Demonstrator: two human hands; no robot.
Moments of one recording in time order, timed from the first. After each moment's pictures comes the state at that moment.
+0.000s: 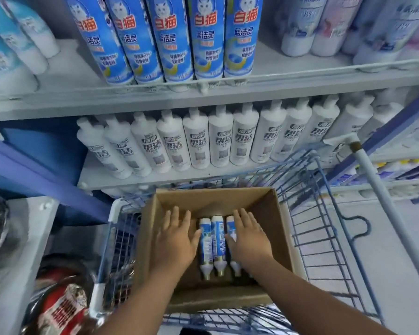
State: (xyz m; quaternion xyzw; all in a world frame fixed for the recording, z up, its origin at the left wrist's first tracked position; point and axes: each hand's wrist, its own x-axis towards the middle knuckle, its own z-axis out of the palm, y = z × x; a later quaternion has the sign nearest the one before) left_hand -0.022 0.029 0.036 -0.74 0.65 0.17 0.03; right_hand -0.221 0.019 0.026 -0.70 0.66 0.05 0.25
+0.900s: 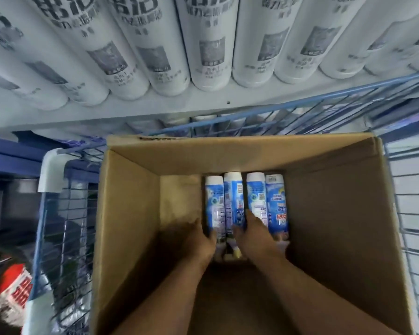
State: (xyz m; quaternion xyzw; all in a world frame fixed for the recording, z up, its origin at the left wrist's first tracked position) left_hand -0.040 0.020 -0.247 -0.80 0.38 0.46 0.06; right_hand -0.179 -0.001 -0.229 -0.43 0.73 0.09 0.52
